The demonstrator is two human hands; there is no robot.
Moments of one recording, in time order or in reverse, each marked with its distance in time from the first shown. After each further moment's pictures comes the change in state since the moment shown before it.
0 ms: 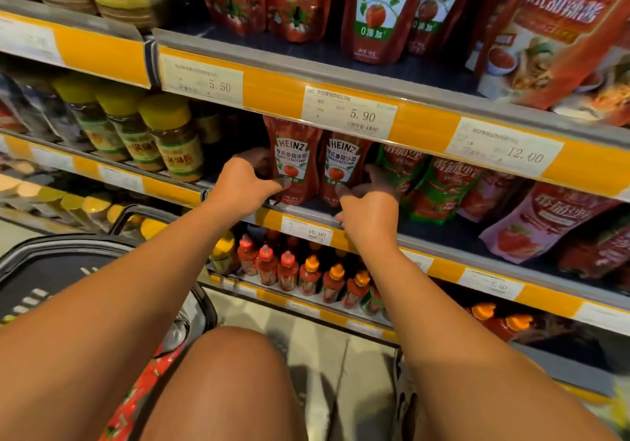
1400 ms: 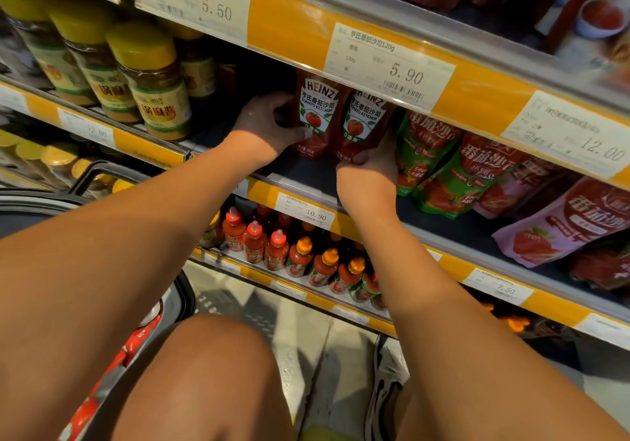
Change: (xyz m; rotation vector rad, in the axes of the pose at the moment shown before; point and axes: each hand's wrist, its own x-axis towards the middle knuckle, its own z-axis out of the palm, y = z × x) left_hand 0.056 -0.005 0.029 0.104 0.068 0.082; right_hand 0.023 -0.012 0.022 -0.232 -0.034 0.008
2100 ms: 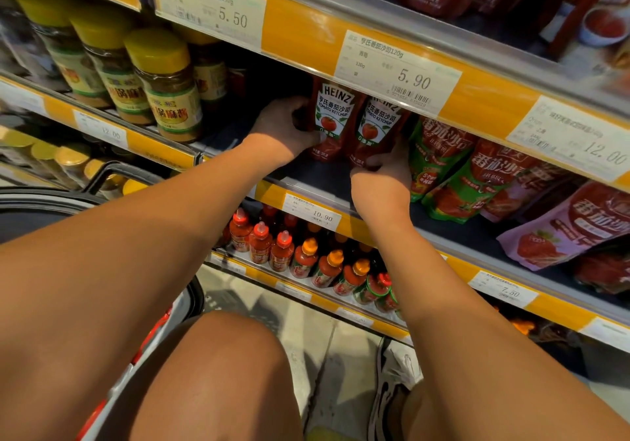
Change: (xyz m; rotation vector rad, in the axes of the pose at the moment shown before) left_hand 0.003 0.008 0.008 0.048 -0.045 -0.009; right_hand -0.007 0.006 -0.011 0.062 0.029 -0.049
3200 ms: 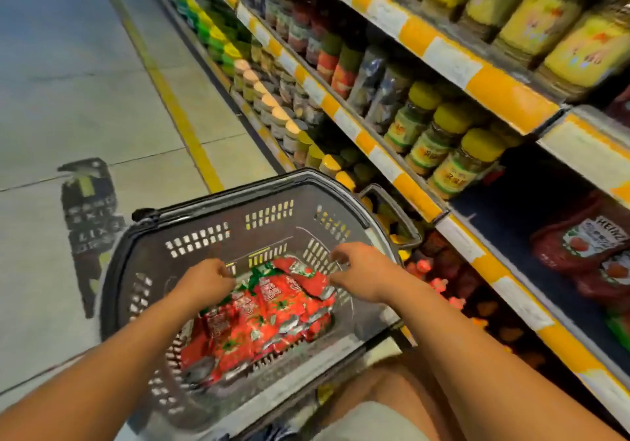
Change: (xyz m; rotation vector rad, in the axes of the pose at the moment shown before) left_hand -0.452 -0.253 -0.238 0.116 0.112 -1.048; right_hand -0.242 -0.145 0.169 -0.707 -1.224 -0.668
